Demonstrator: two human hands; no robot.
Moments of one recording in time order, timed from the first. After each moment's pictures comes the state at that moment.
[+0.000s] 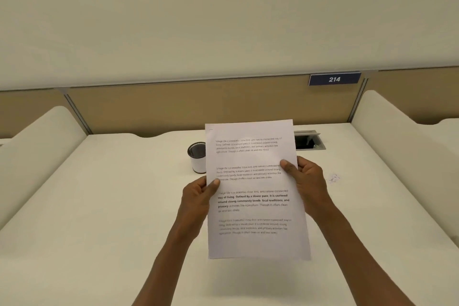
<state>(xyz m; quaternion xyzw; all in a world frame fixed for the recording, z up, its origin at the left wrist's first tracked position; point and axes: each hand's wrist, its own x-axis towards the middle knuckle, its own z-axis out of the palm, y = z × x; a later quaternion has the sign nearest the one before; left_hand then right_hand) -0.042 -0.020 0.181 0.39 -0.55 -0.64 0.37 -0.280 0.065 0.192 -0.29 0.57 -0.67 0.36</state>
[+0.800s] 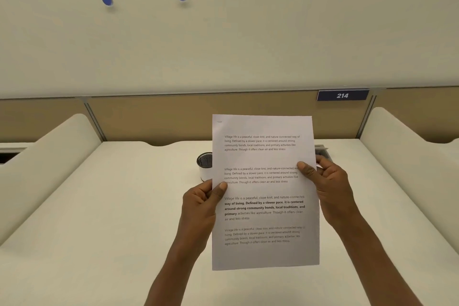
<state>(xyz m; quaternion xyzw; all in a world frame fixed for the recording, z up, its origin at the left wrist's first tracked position) -0.031 0.022 0.239 0.36 -0.53 -0.63 0.44 -0.272 0.093 0.250 -0.31 0.54 -0.70 0.35</state>
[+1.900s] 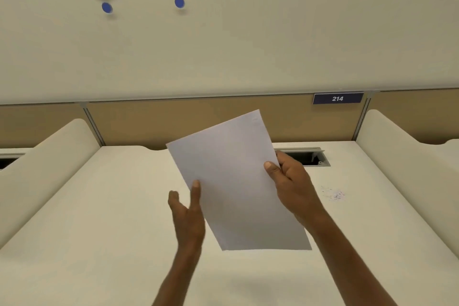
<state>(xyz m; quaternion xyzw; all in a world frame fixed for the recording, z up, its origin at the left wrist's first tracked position) -0.033 0.011 0.206 0.56 -0.43 -0.50 0.51 -0.216 0.080 0.274 -0.49 0.64 -0.55 0.22</state>
